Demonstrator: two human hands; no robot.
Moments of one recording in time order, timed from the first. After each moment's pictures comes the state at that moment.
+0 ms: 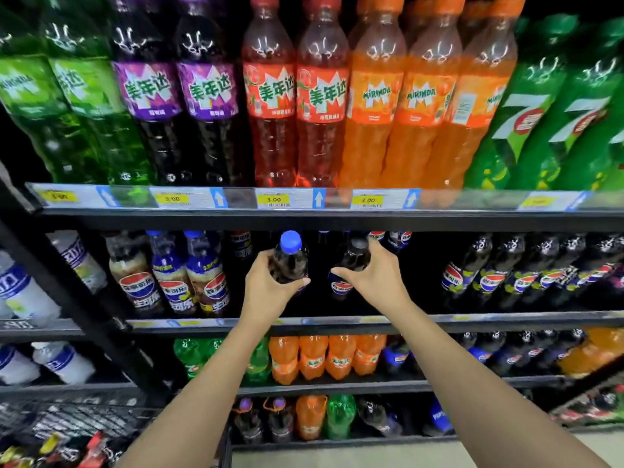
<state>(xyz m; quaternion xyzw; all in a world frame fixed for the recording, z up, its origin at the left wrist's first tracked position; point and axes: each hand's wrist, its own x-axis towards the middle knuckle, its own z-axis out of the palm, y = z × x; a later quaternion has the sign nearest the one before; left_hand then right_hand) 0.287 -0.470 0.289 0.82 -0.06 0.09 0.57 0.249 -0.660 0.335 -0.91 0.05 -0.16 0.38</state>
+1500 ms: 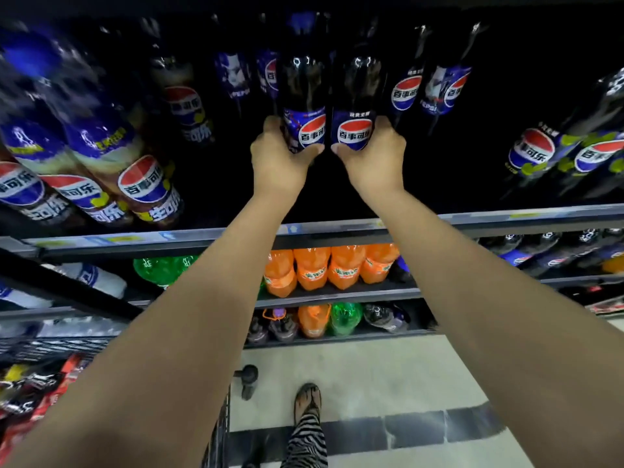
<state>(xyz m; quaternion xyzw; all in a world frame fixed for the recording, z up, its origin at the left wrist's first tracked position) 0.379 -0.539 0.205 0.87 -0.03 0.13 0.48 0.349 -0.666 0.217 -0.87 0.19 -0.22 0.40</state>
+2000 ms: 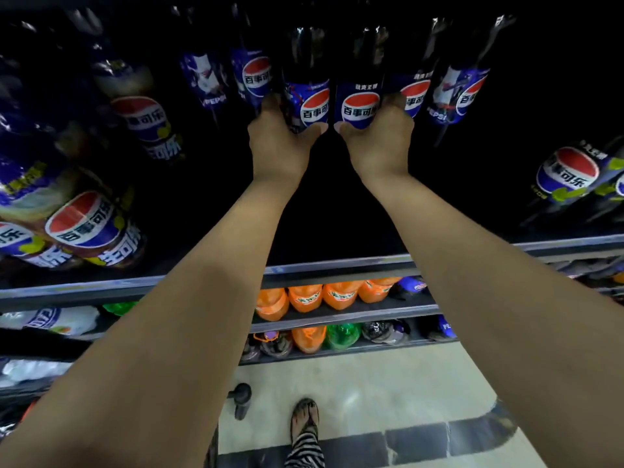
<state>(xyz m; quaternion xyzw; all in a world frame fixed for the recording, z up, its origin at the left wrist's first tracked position) 0.450 -0.575 0.203 0.85 -0.04 0.11 0.51 0.423 -0.694 0.210 -0.84 0.21 -0.24 0.43</state>
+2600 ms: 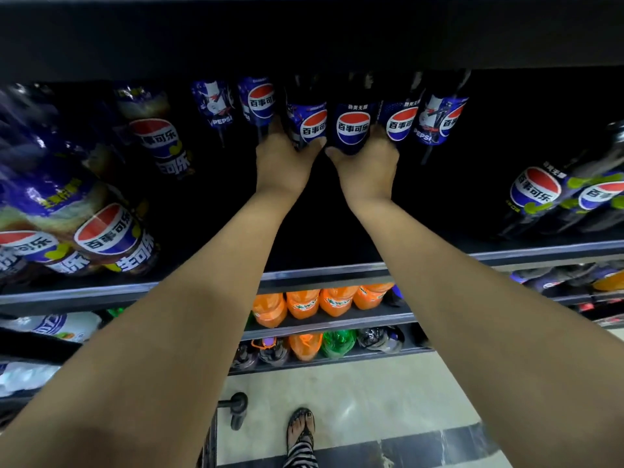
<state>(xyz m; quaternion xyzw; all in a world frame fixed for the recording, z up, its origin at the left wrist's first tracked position) 0.444 -0.570 0.208 0.86 -0.06 0.07 0.50 0.405 -0.677 0.212 -0.84 0.22 -0.26 0.42</state>
